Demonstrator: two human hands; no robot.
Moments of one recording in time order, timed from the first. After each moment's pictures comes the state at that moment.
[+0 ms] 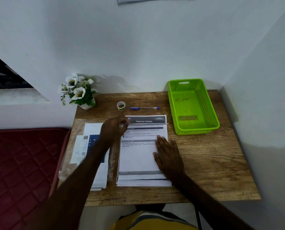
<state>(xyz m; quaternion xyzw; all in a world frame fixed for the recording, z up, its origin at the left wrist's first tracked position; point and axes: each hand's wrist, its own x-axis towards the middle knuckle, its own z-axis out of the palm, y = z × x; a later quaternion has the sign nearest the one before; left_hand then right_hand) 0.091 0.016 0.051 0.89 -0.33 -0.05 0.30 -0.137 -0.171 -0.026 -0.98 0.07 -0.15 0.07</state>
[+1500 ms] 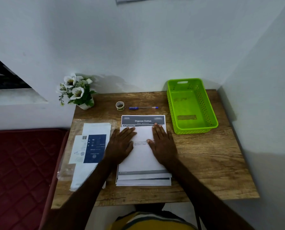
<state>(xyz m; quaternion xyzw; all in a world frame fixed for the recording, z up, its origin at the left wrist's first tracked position) 0.038 0.034 -0.012 0.88 -0.45 -0.03 0.15 -0.084 -0.177 -0.012 -0.98 0.14 -0.04 0.13</state>
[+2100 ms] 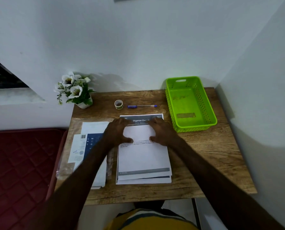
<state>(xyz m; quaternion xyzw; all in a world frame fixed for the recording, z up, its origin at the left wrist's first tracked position) 0.081 0.008 0.040 0.90 -0.37 -0.20 0.13 -0.040 -0.213 0.037 -0.98 0.05 0.10 0.16</state>
